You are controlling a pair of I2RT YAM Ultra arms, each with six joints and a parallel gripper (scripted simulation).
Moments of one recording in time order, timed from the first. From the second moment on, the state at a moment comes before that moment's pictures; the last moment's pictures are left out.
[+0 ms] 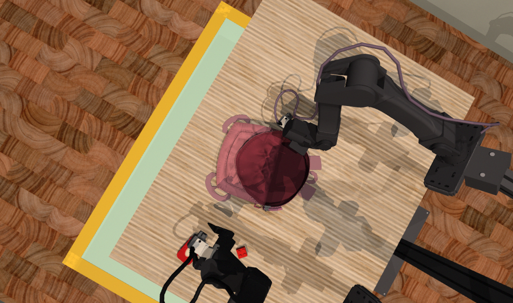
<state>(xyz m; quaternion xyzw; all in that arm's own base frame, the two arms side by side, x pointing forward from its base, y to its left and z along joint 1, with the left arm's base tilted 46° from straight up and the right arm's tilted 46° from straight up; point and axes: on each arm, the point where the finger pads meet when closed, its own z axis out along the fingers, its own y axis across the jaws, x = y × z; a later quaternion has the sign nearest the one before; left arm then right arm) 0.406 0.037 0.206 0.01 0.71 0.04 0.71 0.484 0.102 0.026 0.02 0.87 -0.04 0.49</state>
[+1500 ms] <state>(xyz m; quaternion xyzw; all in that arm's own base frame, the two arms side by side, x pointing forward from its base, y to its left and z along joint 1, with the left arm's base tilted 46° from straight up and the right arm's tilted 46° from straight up) 0.406 0.037 0.206 0.01 0.71 0.04 0.71 0.478 0.103 0.007 0.01 0.88 -0.05 0.47</state>
